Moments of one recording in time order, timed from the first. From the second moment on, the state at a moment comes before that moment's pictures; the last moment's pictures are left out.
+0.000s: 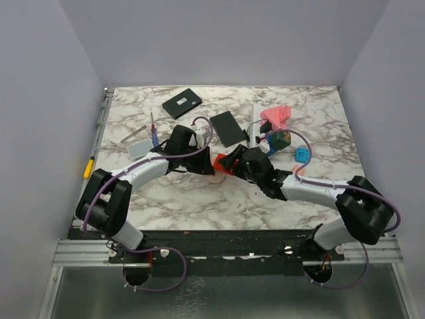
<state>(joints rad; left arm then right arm) -0.48 1.54 0.91 -0.20 0.46 -0.29 0.83 1.47 0.72 0.24 0.28 1.04</state>
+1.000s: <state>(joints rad) -0.46 1.55 0.91 -0.14 0.53 -0.31 0.78 1.43 0.71 0.24 0.20 1.05</state>
